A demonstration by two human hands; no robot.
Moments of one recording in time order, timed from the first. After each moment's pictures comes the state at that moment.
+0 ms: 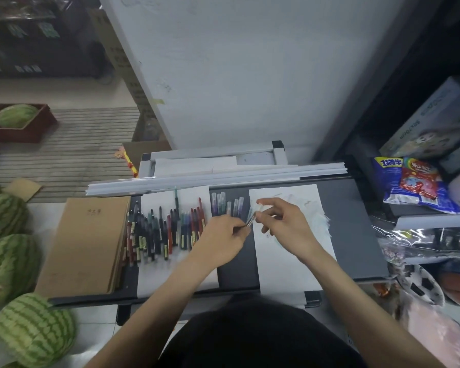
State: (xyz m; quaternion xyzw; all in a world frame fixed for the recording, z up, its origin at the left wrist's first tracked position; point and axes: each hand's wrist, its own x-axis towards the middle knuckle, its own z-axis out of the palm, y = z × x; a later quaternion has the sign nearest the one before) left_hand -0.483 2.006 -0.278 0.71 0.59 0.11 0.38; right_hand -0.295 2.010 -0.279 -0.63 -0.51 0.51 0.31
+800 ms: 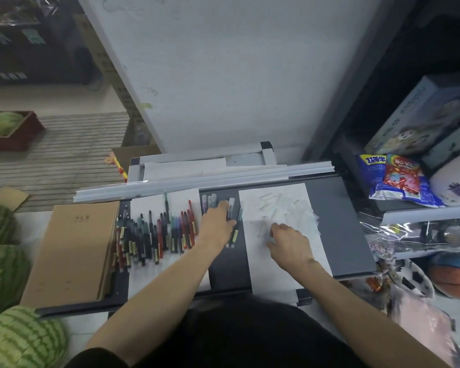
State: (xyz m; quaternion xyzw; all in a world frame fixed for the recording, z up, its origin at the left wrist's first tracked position) left_hand -0.463 2.050 -0.361 0.65 0.69 0.08 0.30; right_hand -0.262 1.990 -0.359 -0.70 -0.69 0.19 -0.06
